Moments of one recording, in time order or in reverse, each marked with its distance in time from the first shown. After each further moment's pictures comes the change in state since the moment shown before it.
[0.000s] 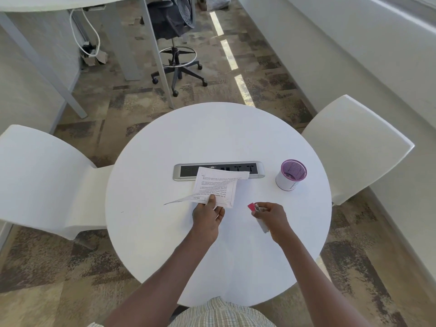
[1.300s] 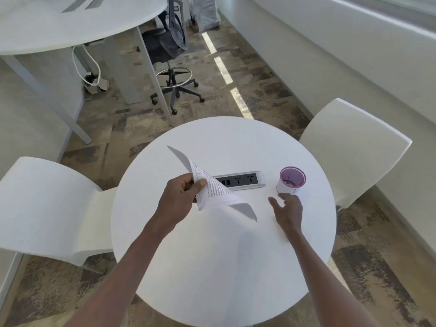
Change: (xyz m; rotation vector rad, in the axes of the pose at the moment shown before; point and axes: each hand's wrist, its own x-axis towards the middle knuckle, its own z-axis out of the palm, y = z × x) left_hand -0.053 0.126 0.002 0.865 -0.395 0.645; right_hand 0.032 -0.016 -0.025 -0.313 0.438 -0.358
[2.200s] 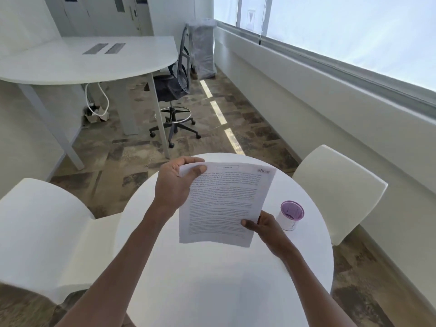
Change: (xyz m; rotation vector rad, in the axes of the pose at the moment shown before) left_hand 0.006 0.084 -0.069 -0.013 0.184 0.309; right_hand -0.060 -0.120 -0.002 0.563 -0.649 -0.179
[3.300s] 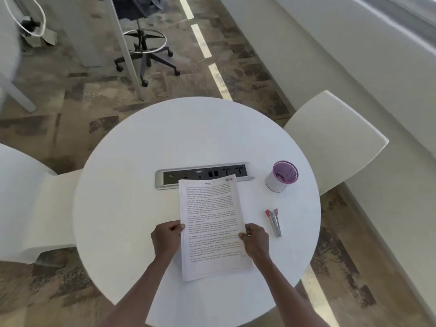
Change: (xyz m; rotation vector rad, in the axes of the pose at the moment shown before) left_hand -0.094 -0.292 0.075 0.360 0.019 -0.679; right_hand -0.027 0.148 -0.005 -0.591 0.417 0.563
